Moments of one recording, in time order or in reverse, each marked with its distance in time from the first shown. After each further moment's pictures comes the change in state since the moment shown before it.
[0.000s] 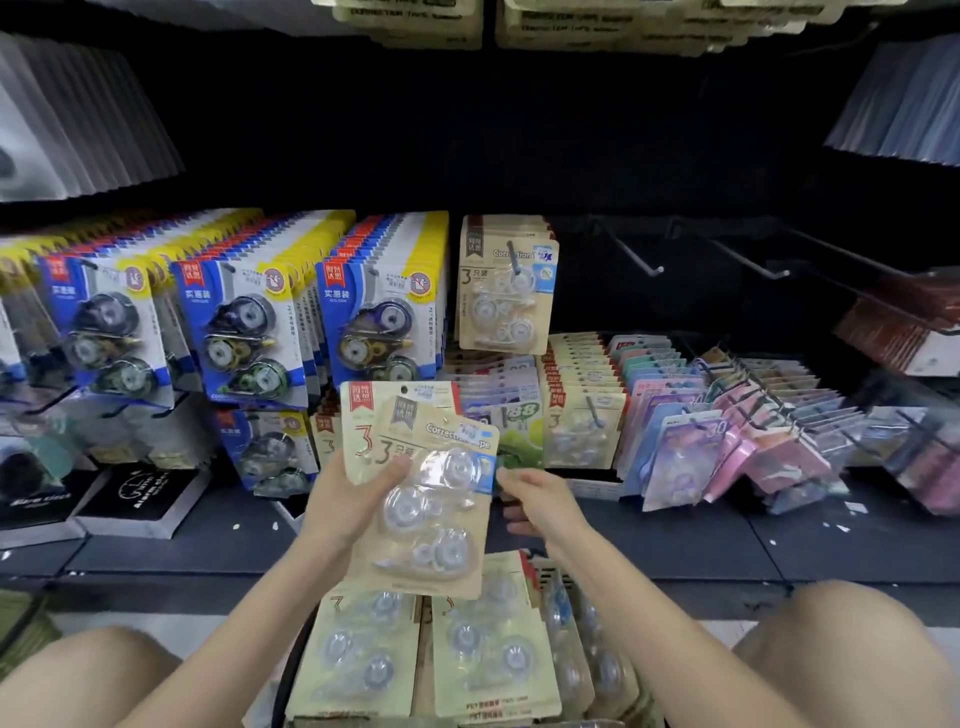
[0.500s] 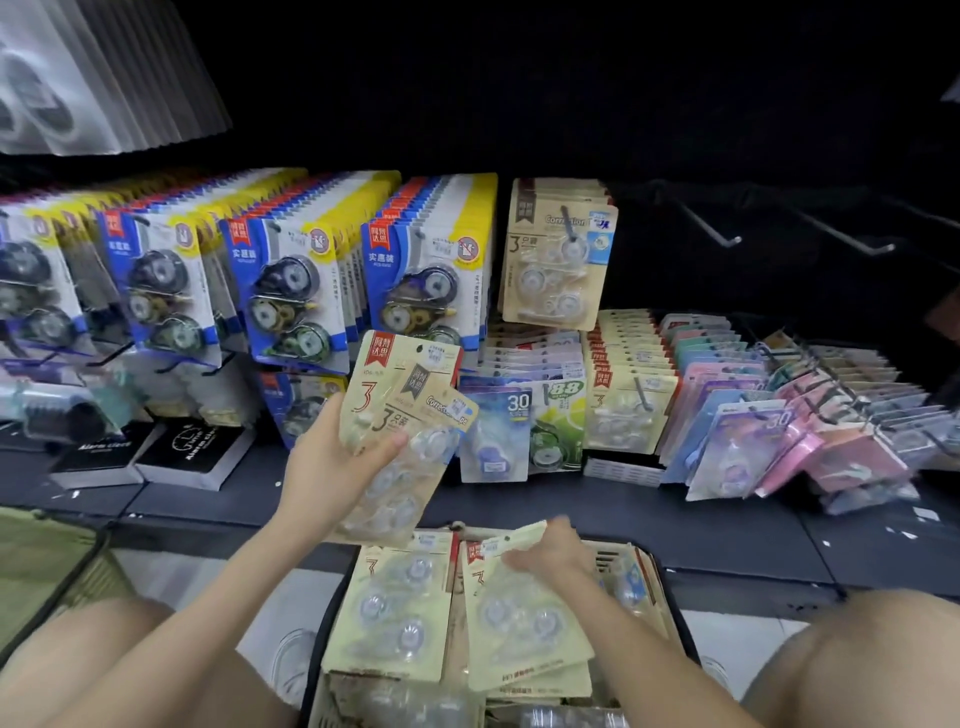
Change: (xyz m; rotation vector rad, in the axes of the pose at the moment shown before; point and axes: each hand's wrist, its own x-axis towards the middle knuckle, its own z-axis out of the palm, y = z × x) left_hand -0.005 0.014 -0.041 0.470 0.143 0.271; right_hand 0.039 0.096 0.024 -0.867 0.070 0.200
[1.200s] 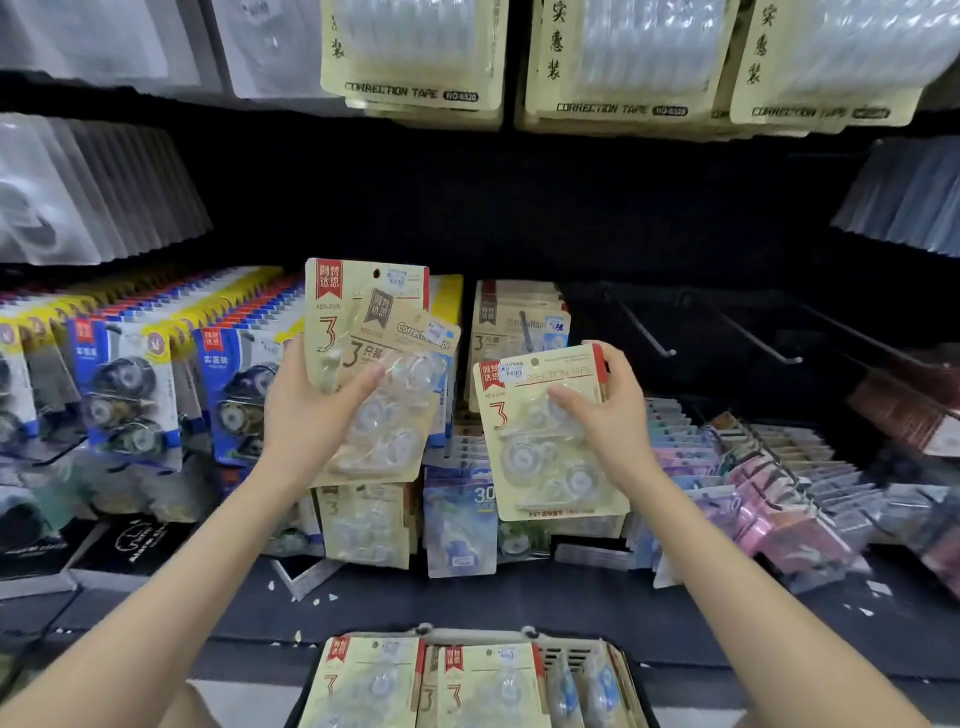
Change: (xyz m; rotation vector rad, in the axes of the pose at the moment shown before) left_hand 0.083 0.105 -0.017 -0.237 0.171 0.228; right_hand -0.057 -0.102 -0.240 0.769 0.470 -0.847
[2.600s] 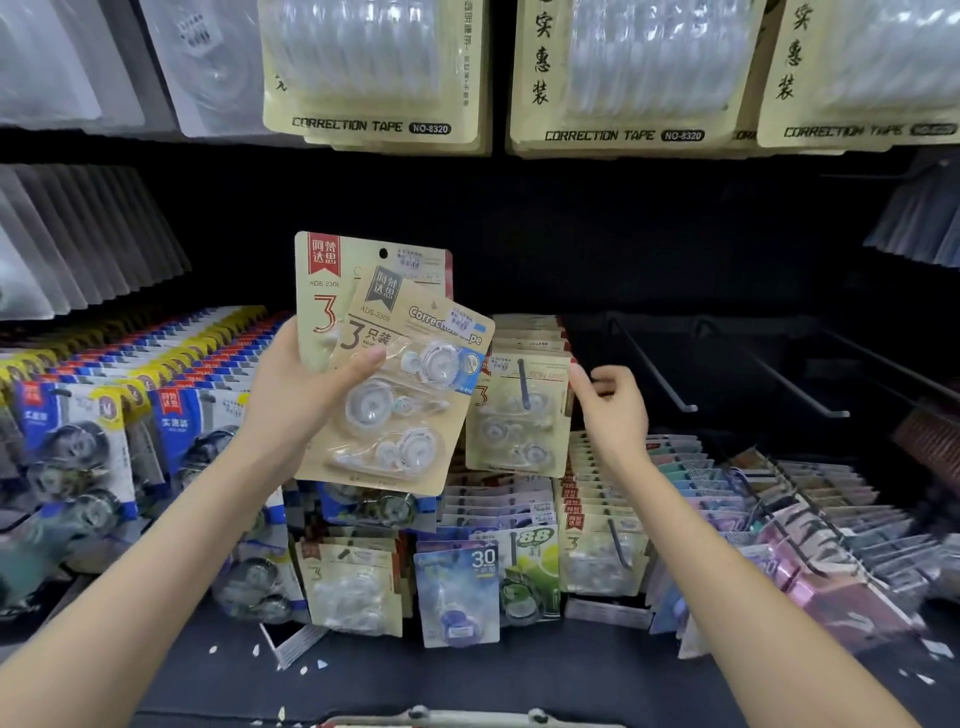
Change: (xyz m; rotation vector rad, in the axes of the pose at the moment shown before) left_hand 0.078 0.020 0.028 -0.121 -0.090 -0.030; right_hand 0.099 0.044 0.010 -0.215 0.187 0.207
